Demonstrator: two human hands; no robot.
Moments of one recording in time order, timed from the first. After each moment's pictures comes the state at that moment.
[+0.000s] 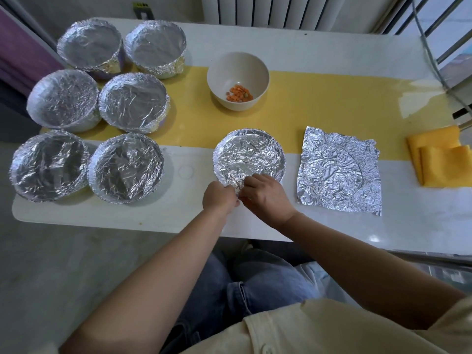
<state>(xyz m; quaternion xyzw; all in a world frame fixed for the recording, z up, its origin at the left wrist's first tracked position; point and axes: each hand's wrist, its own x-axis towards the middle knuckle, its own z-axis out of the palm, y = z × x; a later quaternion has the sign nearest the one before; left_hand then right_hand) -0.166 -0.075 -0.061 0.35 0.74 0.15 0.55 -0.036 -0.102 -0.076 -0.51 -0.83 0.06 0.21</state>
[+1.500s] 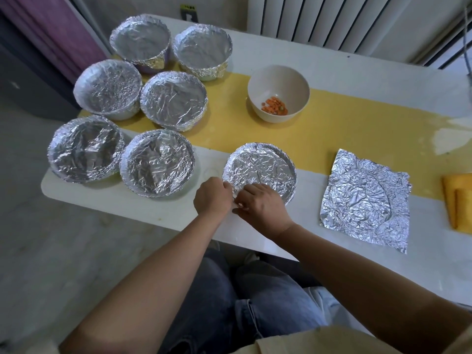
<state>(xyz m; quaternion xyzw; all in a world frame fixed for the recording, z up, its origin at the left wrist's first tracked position) -0.223 -0.053 -0.059 0.55 0.79 0.04 0.28 -0.090 -0.082 -0.065 -0.48 -0.85 0.14 0.18</state>
